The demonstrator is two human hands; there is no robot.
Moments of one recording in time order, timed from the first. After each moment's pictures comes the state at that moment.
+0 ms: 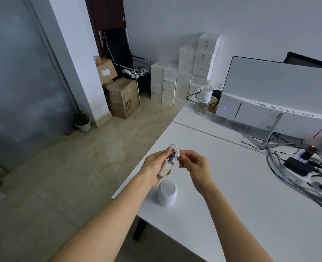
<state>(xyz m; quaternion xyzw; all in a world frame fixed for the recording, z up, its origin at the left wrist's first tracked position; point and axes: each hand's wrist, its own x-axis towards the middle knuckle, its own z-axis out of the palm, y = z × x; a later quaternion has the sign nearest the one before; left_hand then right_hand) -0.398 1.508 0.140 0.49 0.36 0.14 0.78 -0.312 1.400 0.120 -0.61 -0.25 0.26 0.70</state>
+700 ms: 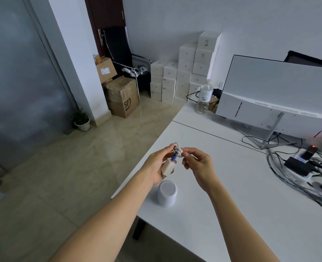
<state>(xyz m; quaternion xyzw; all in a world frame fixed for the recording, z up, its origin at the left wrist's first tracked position) -0.388 1.512 0.147 0.46 0.35 0.08 0.81 -0.297 1.398 0.122 -0.59 -0.25 0.28 0.72</state>
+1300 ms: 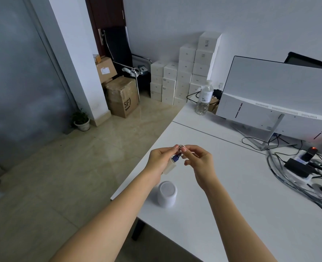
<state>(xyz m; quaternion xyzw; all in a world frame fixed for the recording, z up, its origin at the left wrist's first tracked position) -0.383 1.505 0.150 0.59 0.34 0.17 0.71 -0.300 1.406 0.139 -0.62 -0.20 0.25 0.71</state>
